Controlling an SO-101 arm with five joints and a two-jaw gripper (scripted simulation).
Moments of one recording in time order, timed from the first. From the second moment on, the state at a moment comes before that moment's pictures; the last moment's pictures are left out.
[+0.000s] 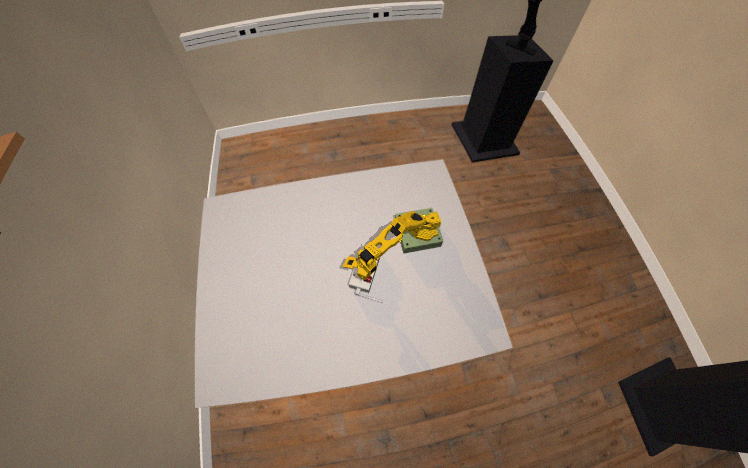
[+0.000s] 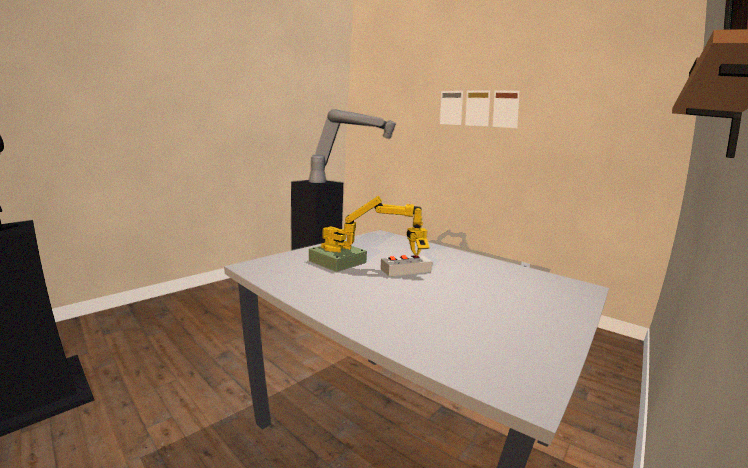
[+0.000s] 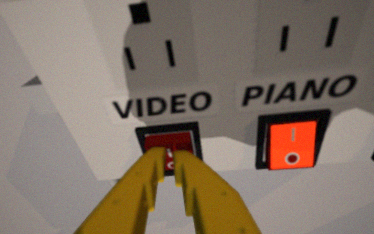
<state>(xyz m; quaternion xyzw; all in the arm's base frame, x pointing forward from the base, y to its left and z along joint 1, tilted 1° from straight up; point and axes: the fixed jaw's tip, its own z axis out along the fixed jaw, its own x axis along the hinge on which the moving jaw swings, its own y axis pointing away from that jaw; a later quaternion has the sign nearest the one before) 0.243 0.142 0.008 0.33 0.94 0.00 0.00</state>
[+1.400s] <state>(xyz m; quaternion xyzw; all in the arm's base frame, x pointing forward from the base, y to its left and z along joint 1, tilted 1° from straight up) 0.244 0.143 0.012 0.33 0.94 0.01 0.01</state>
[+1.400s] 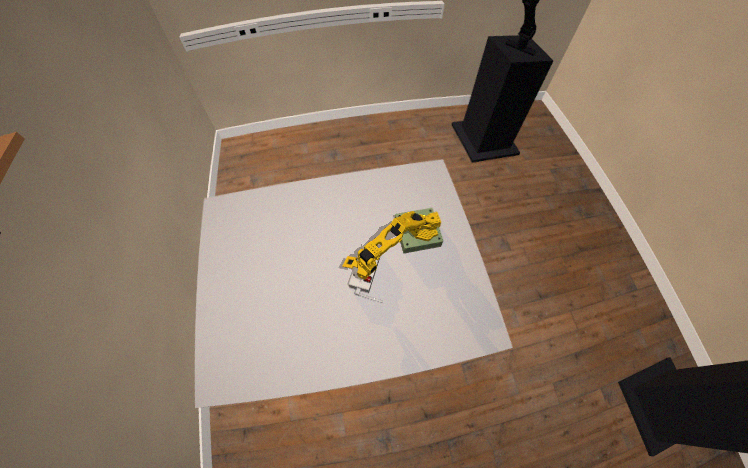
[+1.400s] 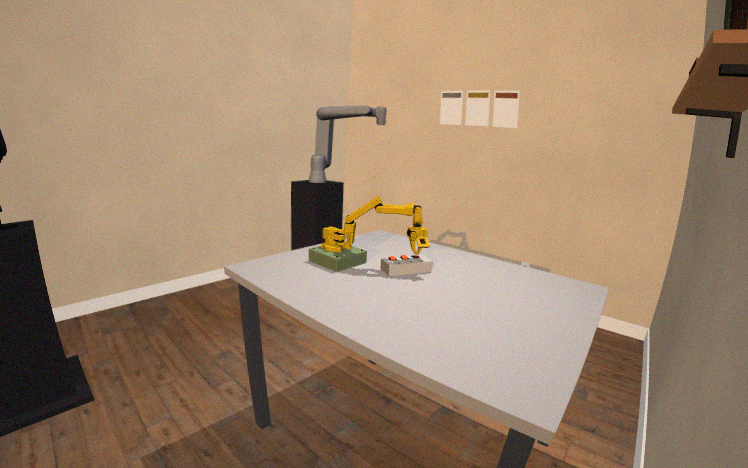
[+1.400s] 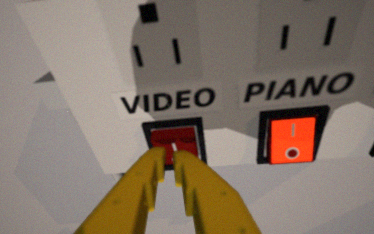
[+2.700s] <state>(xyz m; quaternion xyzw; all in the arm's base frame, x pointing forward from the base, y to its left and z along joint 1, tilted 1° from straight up) 0.243 0.143 0.007 0.33 0.94 0.02 0.02</state>
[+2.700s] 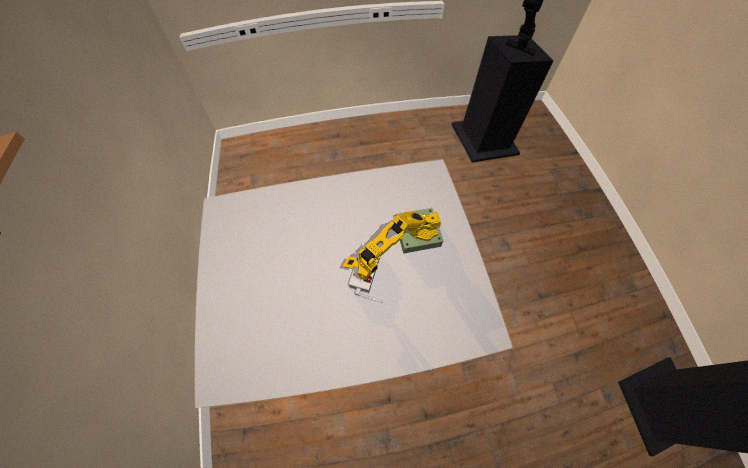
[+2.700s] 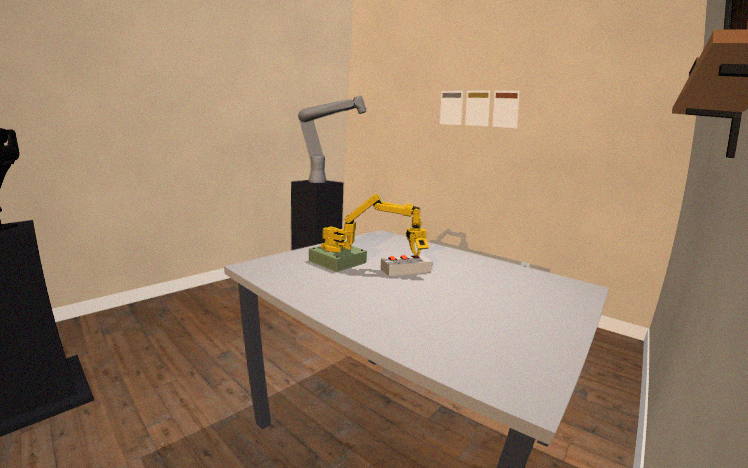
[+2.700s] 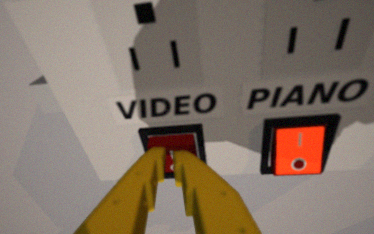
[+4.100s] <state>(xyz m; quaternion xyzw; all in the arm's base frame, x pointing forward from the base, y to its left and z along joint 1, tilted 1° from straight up) 0.245 0.142 0.003 0.33 0.94 0.03 0.03</state>
